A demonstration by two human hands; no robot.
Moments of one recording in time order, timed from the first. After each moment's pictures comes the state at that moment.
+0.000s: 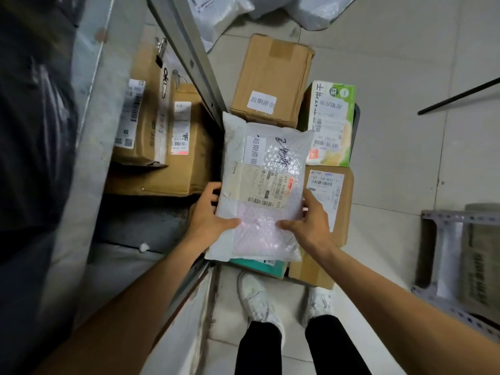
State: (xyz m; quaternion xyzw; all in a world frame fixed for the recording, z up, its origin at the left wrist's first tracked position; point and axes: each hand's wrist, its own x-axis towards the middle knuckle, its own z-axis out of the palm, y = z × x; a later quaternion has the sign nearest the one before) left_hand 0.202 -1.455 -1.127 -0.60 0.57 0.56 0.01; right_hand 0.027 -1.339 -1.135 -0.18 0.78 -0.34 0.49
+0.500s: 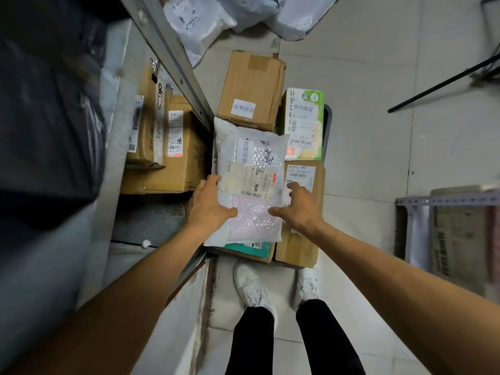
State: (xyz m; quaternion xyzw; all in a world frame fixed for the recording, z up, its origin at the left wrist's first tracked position) left_hand 0.171 -1.441 -1.066 -0.57 0.69 0.42 0.10; right_hand 0.006 -1.331 -1.078 -0.25 0.82 -0.18 0.48
